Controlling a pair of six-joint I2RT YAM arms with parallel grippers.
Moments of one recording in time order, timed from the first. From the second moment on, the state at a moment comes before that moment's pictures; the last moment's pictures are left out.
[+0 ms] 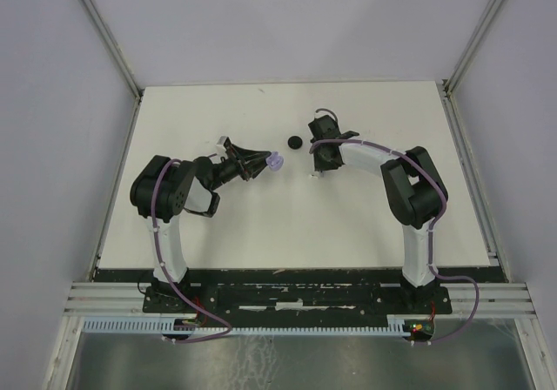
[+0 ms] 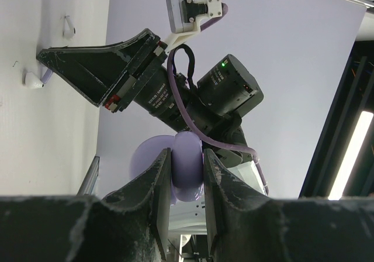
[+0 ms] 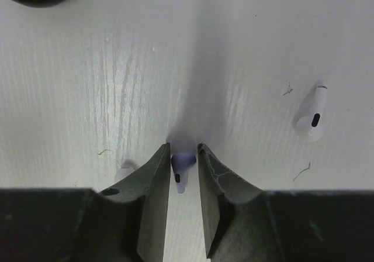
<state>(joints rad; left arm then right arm) -0.23 2.04 0.63 1.53 0.74 -1.87 0.51 2.04 1.41 -0.40 0.20 0.37</state>
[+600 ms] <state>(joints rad) -0.23 2.04 0.63 1.53 0.74 -1.87 0.50 2.04 1.41 -0.40 0.18 0.37</state>
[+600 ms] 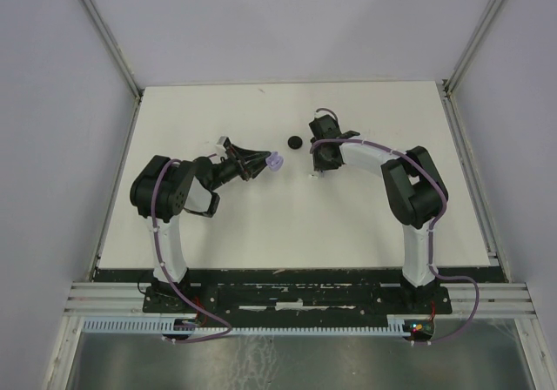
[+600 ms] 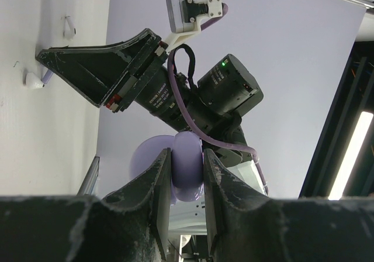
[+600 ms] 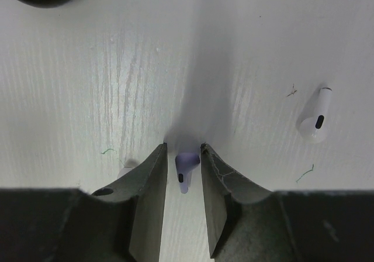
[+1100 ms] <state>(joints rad) -0.23 2.04 0.63 1.53 0.74 -1.87 0.50 2.04 1.41 -0.41 0.19 0.37</state>
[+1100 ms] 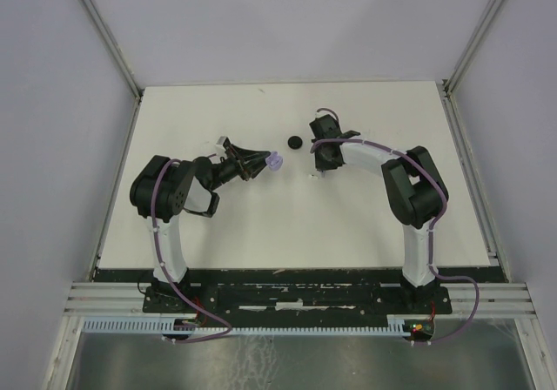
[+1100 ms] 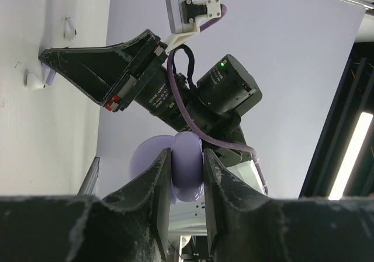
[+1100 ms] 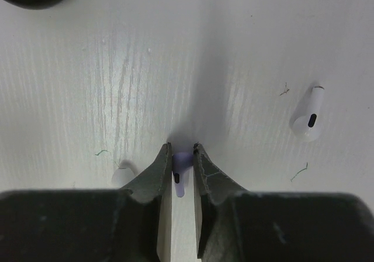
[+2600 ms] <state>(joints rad) -0.34 2.12 0.69 1.53 0.66 -1.91 0.58 1.56 0.72 0.90 -0.15 0.19</state>
